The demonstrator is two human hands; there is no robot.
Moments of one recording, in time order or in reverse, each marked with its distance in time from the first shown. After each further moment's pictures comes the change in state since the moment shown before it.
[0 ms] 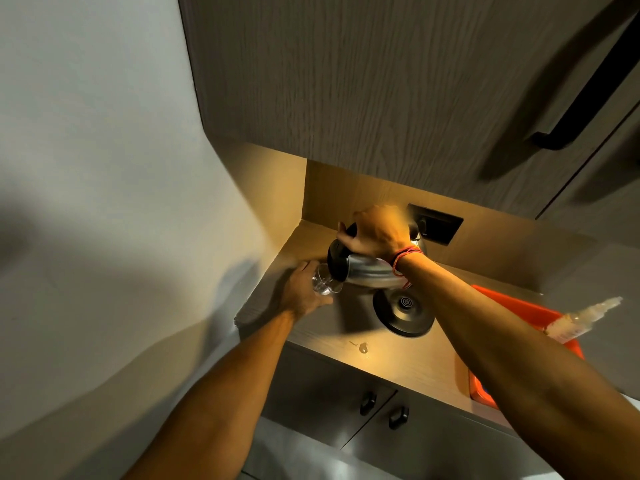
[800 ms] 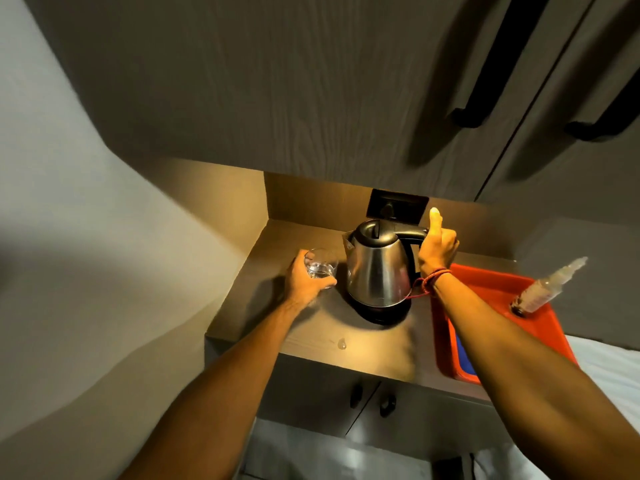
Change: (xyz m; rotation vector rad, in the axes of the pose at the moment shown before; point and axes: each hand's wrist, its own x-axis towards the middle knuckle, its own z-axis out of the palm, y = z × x) left_hand 0.041 0.039 0.060 -0.262 0.008 -0.239; right_hand -0.106 0.120 0.052 0.819 0.363 1.378
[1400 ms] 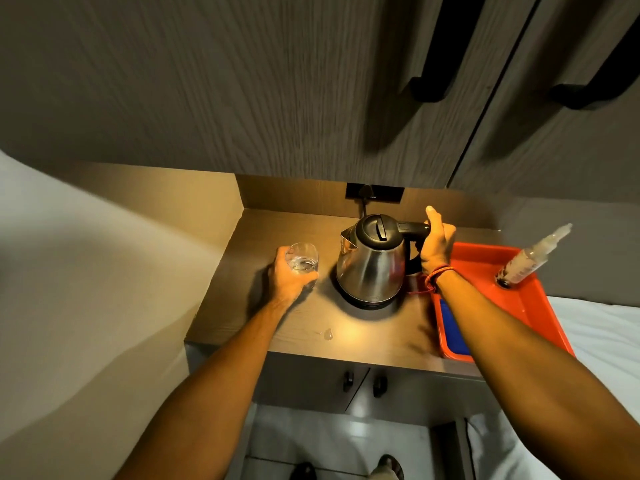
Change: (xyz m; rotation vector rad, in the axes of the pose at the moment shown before) left_hand 0.016 -0.021 0.027 0.075 0.030 -0.065; right_hand 0.019 0.046 -0.025 0.341 -0.050 0.119
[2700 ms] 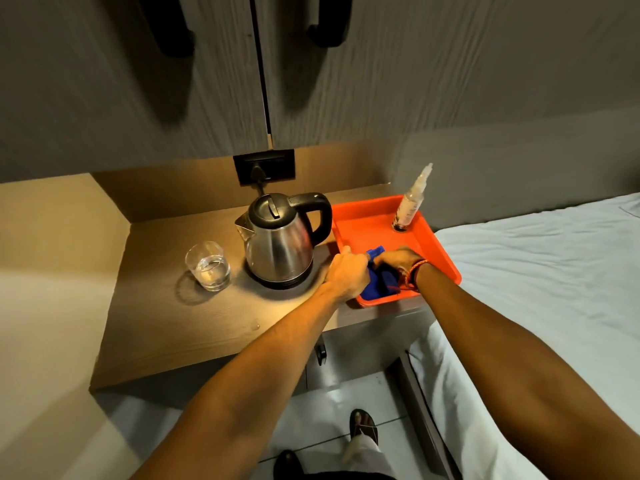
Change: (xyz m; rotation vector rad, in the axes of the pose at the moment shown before) left_hand -0.120 0.082 0.212 0.753 -0.649 0.815; right_hand -0.028 0.034 -0.163 -0.447 -0.217 0.628
